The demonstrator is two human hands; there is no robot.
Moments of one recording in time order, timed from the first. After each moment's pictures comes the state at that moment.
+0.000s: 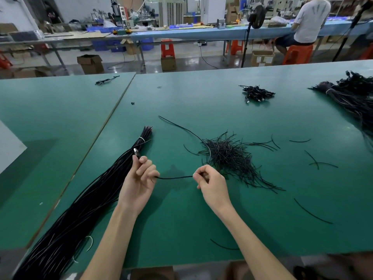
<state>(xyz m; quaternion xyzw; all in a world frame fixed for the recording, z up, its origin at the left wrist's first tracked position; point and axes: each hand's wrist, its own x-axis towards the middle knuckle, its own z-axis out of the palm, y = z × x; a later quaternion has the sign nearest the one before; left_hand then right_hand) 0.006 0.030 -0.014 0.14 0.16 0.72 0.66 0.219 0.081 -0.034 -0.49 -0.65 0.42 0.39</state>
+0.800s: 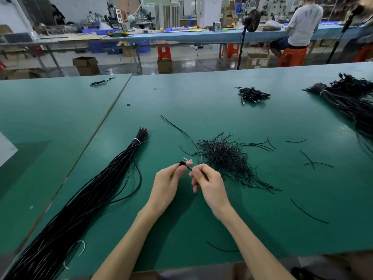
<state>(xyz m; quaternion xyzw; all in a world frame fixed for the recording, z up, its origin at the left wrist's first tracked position) 0.072 0.051 -0.024 0.60 0.58 0.48 0.26 0.224 0.077 -0.023 -0.40 -0.61 0.51 0.45</state>
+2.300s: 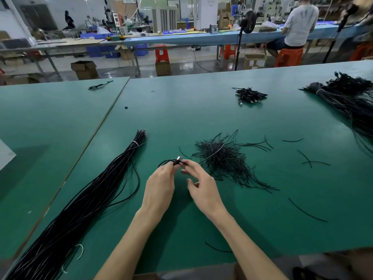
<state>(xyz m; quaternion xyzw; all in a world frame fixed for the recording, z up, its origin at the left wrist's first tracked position) 0.071 0.049 -0.021 0.62 0.68 0.38 0.02 0.216 0.074 -0.032 -0.40 -0.69 0.44 0.41</state>
